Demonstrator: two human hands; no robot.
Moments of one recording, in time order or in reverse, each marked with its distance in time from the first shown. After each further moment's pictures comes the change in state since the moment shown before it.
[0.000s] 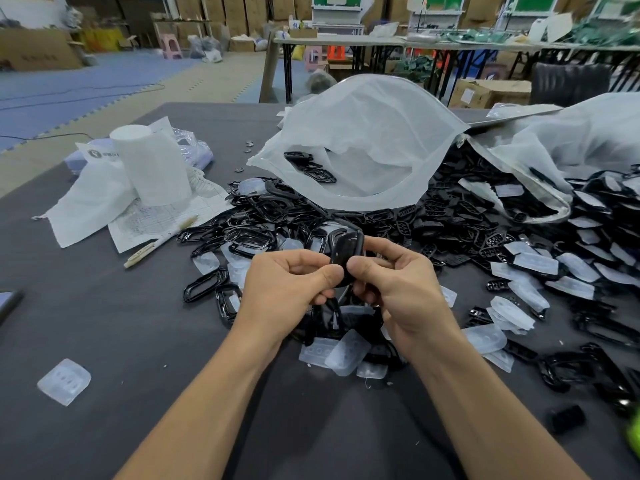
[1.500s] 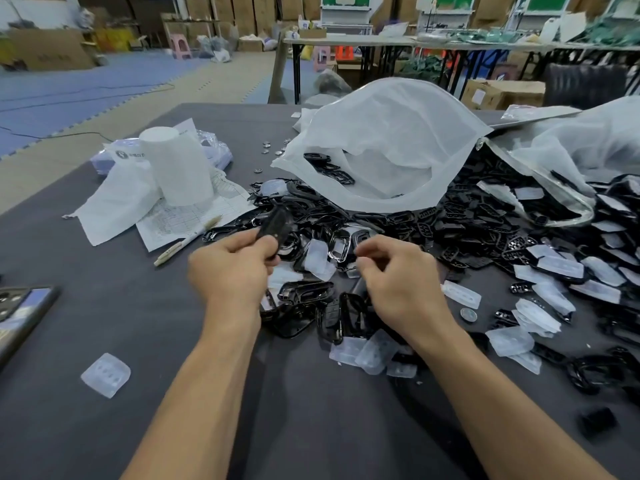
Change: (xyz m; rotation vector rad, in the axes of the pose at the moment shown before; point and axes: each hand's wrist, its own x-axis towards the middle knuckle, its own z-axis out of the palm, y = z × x) left_hand 0.016 0.017 -0.054 -0.082 0.667 -0.074; right_hand 0.015 0.011 0.023 -0.976 0.124 -0.349
